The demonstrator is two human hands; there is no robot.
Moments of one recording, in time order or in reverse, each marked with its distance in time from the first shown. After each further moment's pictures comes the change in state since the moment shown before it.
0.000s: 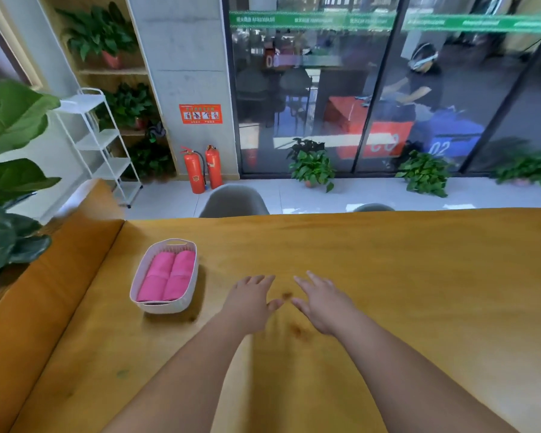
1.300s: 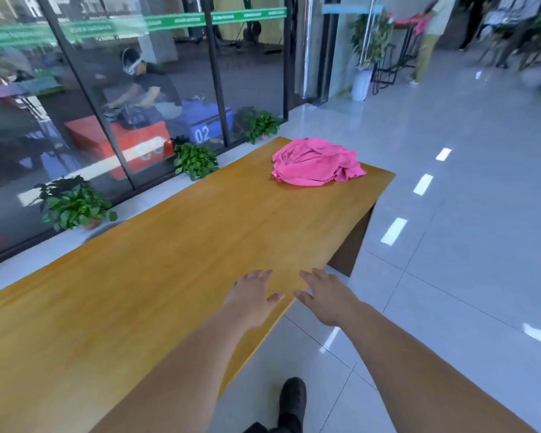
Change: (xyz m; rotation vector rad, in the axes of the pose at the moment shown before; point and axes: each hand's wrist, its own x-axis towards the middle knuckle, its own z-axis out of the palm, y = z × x) left_hand -0.011 0.629 0.188 0.195 -0.254 0.664; right_hand -0.392 0.527 0.080 0.391 0.225 0.699
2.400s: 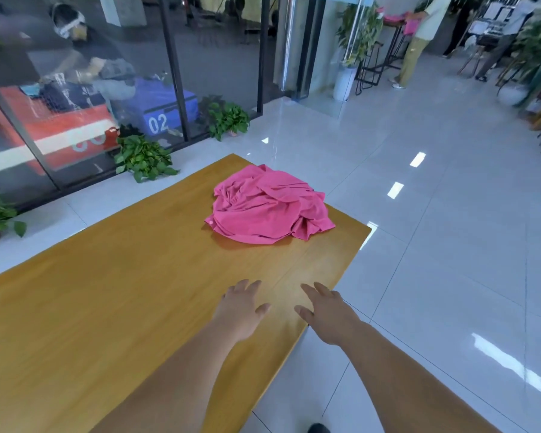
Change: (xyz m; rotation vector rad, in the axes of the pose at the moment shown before) left_hand 0.416 0.122 -0.026 -0.097 -0.079 -0.020; right_hand 0.304 0.248 -0.152 0.004 -0.046 0.121
